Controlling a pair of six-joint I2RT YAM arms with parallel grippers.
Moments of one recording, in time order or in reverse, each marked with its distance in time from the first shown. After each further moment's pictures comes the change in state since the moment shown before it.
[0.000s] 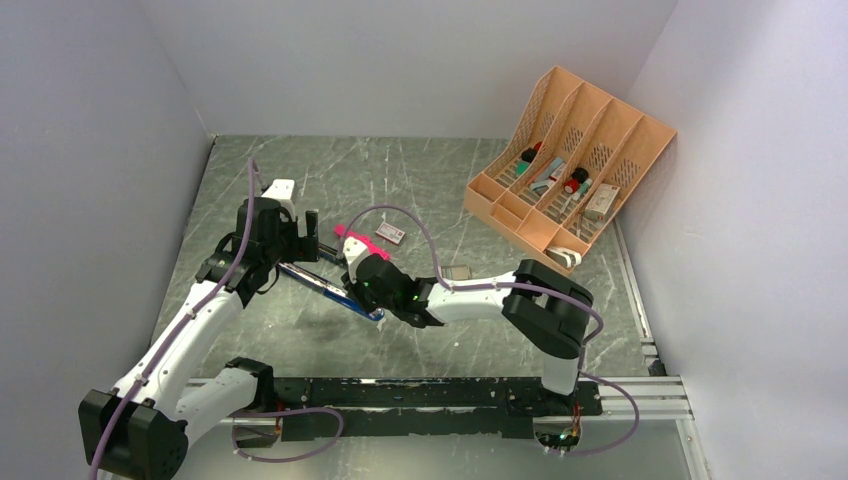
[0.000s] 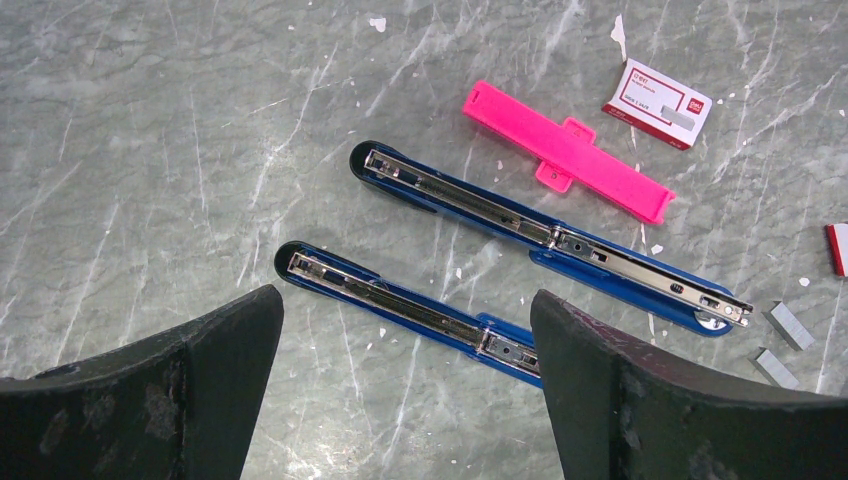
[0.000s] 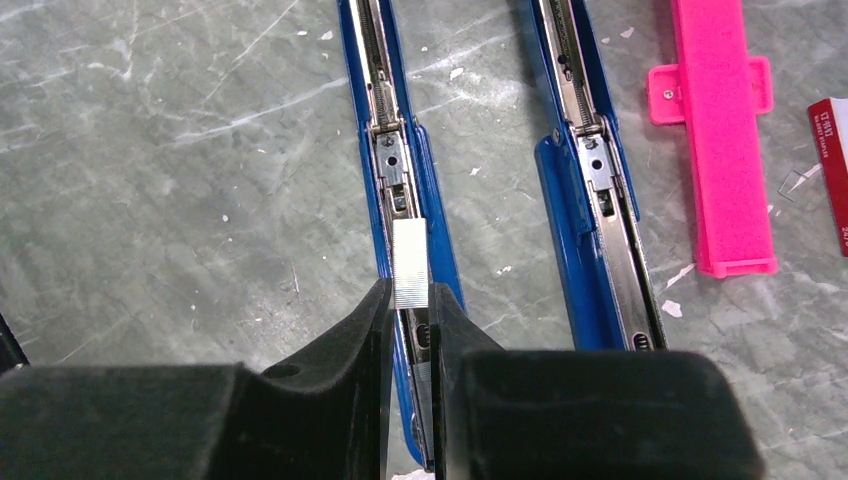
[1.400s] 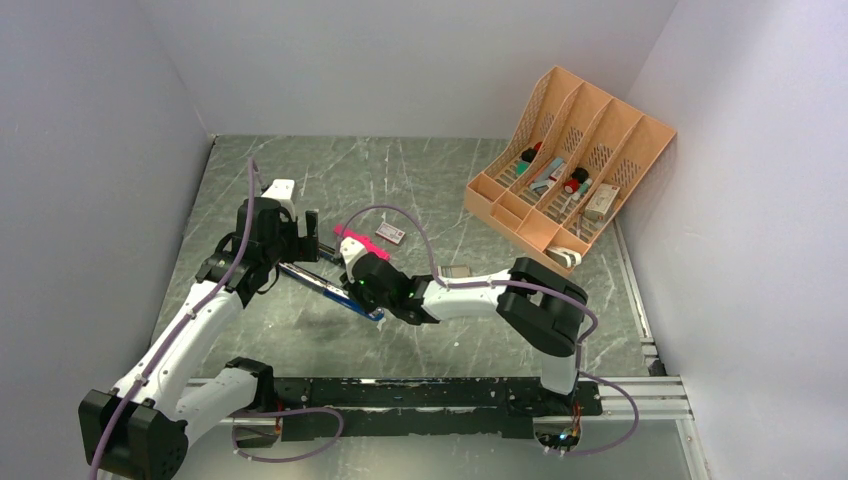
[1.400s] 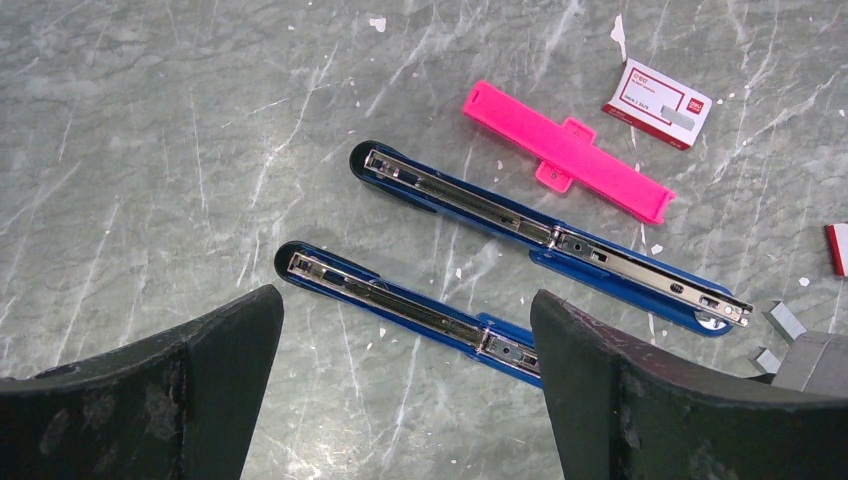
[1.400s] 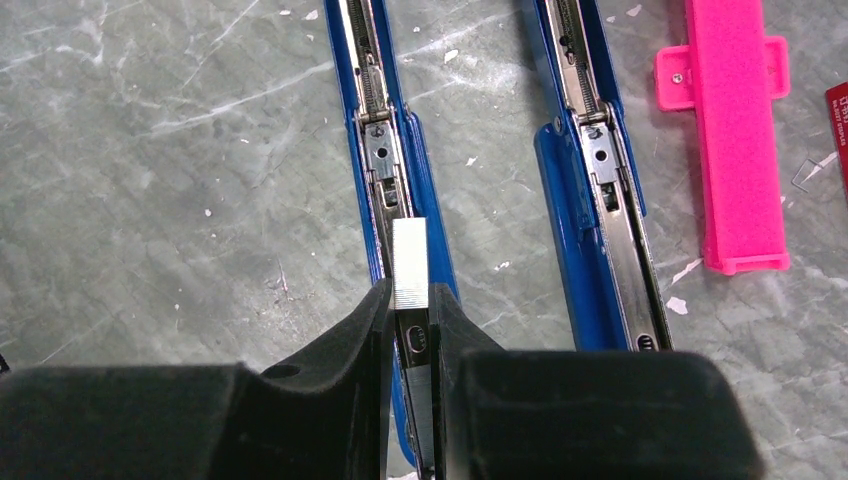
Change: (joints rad) left arm 0.000 0.000 0.000 0.000 0.000 0.000; right arm -0.002 0.031 0.035 -0.055 -0.009 0.006
